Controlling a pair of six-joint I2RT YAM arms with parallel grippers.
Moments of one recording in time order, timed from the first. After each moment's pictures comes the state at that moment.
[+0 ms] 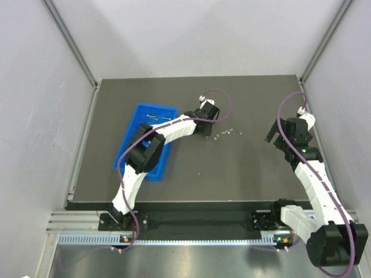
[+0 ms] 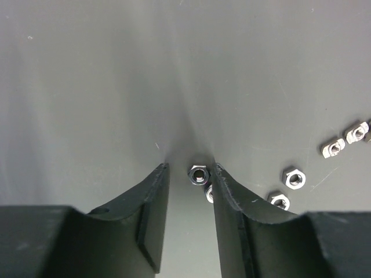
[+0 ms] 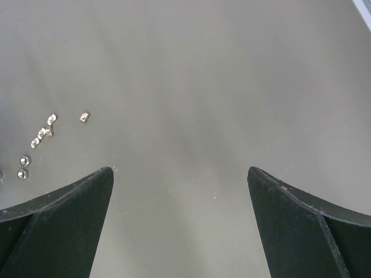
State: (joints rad) left arm -0.73 2.23 1.71 -0.42 -0.29 -0.45; right arm 0.03 0.94 0.75 -0.50 0.27 0.45
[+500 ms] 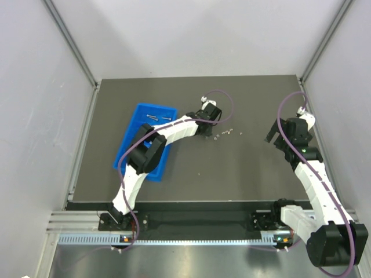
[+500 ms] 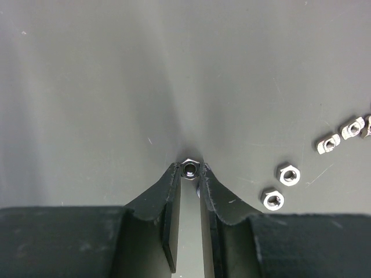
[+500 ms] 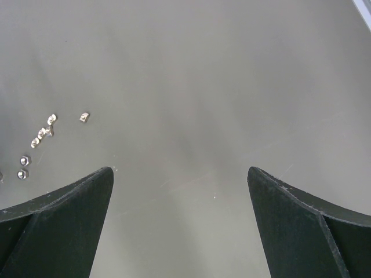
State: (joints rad) left arm -0.75 2.24 1.72 -0.43 -0.31 -0.45; right arm 0.03 0.94 0.75 -0.50 0.27 0.45
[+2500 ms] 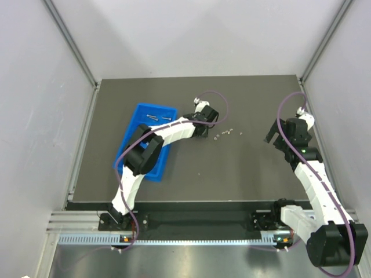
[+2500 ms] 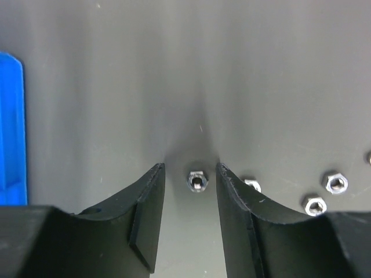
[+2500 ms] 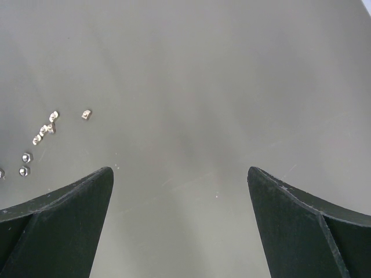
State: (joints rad) left arm -0.75 2.20 1.65 -0.44 -0.43 -0.53; right arm 0.03 0.94 0.74 -0.50 0.26 0.45
